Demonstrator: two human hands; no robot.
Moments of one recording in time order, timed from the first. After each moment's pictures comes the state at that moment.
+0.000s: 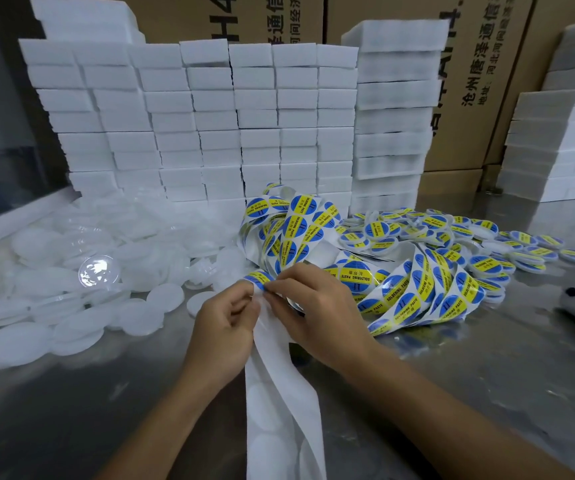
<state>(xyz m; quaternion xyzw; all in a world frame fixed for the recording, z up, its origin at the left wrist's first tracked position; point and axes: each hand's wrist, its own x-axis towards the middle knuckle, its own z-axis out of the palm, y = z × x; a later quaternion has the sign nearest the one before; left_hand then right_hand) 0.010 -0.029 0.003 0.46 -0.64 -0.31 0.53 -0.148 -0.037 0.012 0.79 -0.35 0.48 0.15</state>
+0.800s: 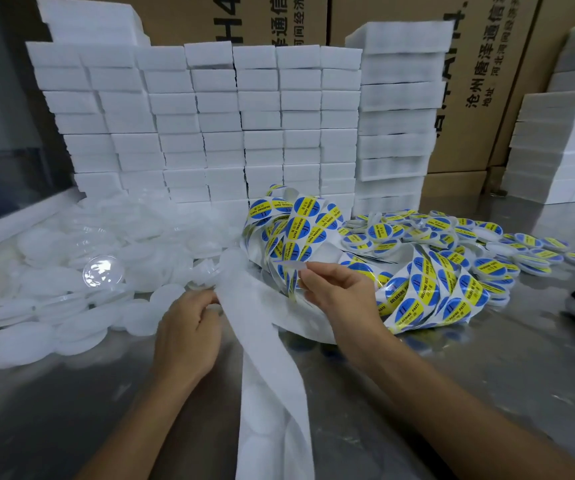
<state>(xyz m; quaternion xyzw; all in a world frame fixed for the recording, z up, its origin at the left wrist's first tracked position) 0.042 -0.035 0.003 0.61 -0.63 -0.12 0.47 -0.155 -0.048 0.018 0.42 -0.42 0.66 -0.47</state>
